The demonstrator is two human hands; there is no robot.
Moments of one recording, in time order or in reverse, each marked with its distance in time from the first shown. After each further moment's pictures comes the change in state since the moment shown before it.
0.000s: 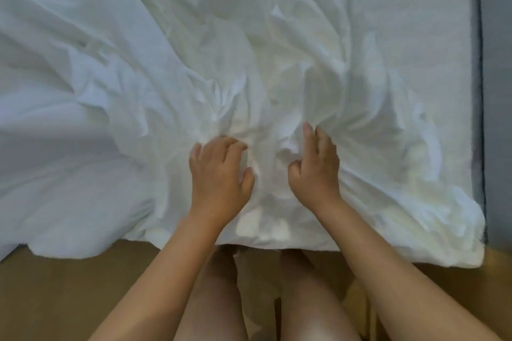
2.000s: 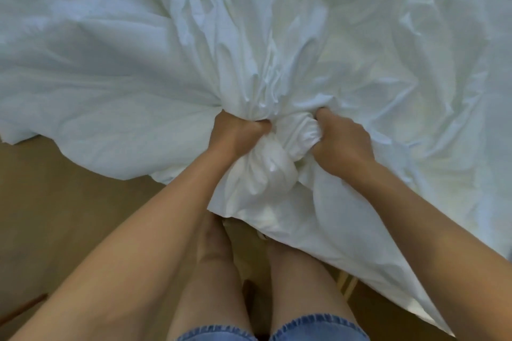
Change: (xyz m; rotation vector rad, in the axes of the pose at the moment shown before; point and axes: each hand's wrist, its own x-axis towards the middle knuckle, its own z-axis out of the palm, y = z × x) left_hand 0.016 -0.078 -0.011 -0.809 -0.114 -0.987; right_hand 0.055 -0.081 0.001 -0.356 -0.319 -0.374
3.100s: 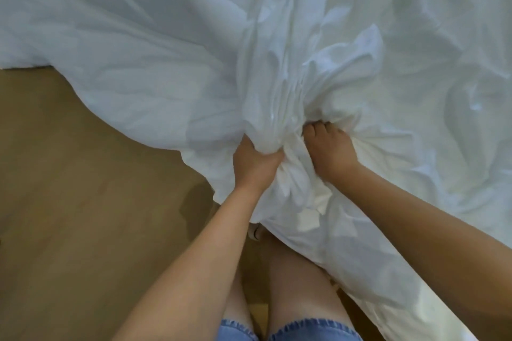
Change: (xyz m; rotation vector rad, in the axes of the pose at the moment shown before) left_hand -0.021 -0.091 -0.040 -0.352 0.229 -0.081; right_hand 0.032 -0.108 0.070 -0.612 -0.127 -0.451
